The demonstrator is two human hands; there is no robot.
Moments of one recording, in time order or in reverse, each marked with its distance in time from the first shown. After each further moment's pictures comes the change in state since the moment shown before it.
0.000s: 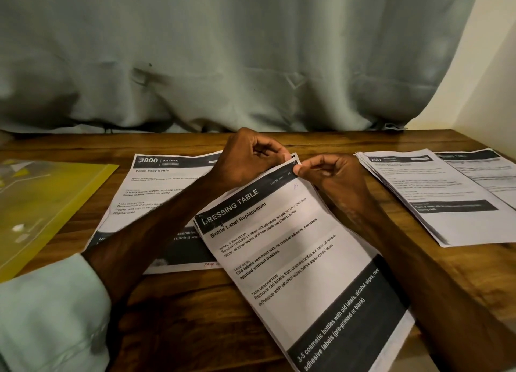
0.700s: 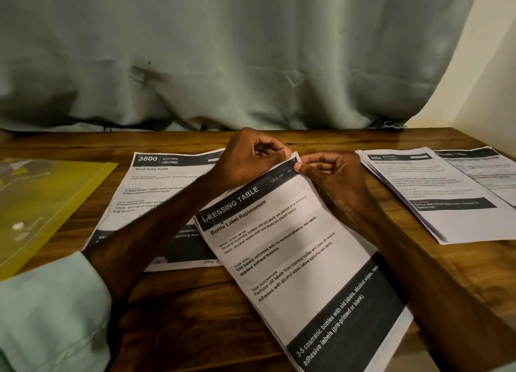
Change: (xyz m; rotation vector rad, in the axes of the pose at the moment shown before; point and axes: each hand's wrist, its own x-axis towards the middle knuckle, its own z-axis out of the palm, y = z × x) left_hand 0.000 0.000 0.003 0.035 -0.008 0.036; right_hand 0.001 0.004 0.002 0.034 0.020 0.002
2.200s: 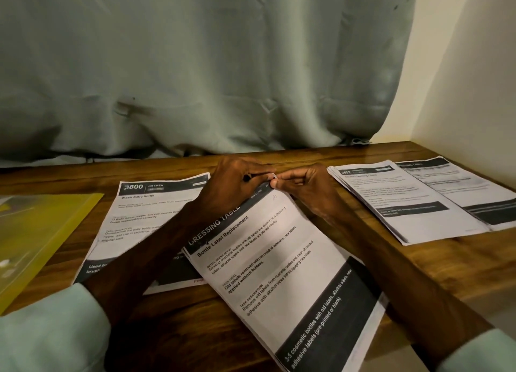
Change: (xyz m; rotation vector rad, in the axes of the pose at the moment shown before) left_hand -0.009 0.022 0.000 0.275 0.090 0.378; right_hand 0.004 -0.021 -0.005 -0.094 -0.100 -0.089
